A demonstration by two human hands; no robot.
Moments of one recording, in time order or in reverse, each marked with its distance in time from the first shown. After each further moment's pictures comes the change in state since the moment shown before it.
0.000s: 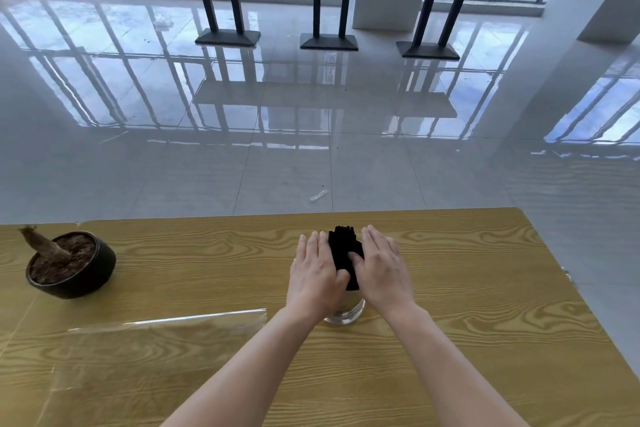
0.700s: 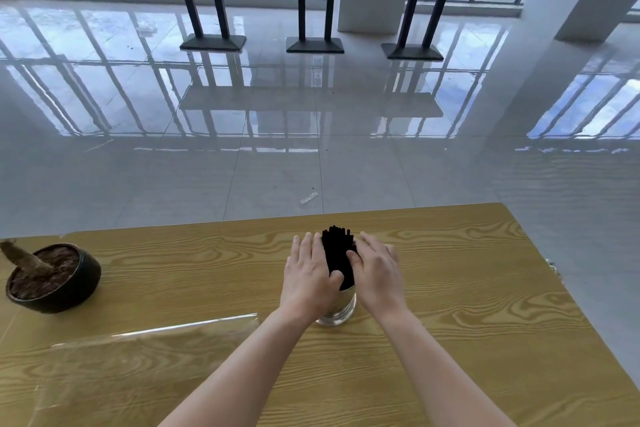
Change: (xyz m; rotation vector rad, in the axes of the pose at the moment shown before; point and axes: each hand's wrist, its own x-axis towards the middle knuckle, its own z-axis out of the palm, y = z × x) left_hand 0.000 0.007 0.001 -0.007 -0.015 0.024; right_hand -0.012 0.003 -0.005 0.172 0.089 0.112
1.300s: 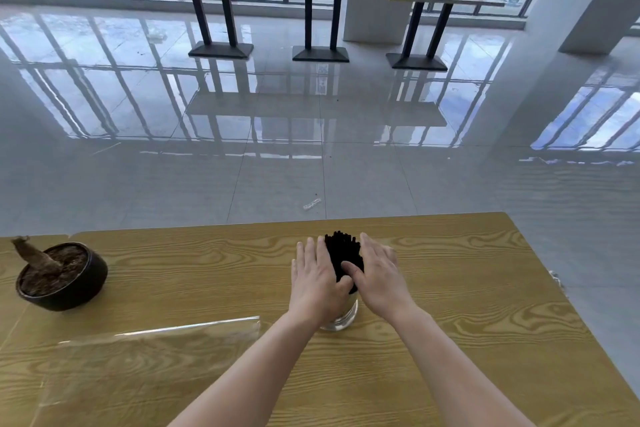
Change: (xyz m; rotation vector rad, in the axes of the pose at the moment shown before) left_hand -0.004 0.008 0.005 -0.072 0.017 -0.027; right_hand 0.008 0.009 -0.008 -0.014 -0.197 -0.064
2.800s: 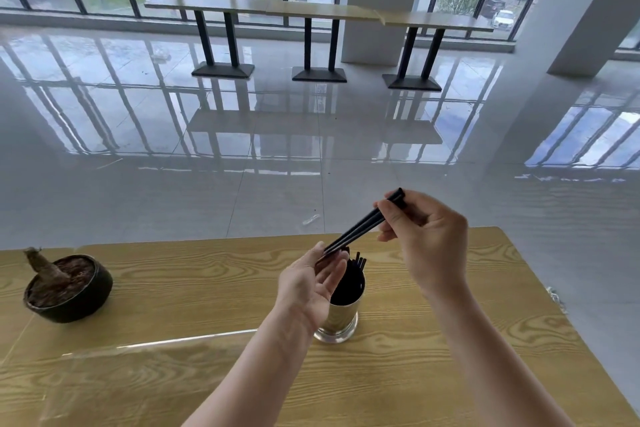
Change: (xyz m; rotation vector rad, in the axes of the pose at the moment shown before) left_hand -0.033 0.040 -0.067 -1.831 0.051 -0.528; right_hand -0.039 -0.077 -0.123 0.775 0.577 -0.304
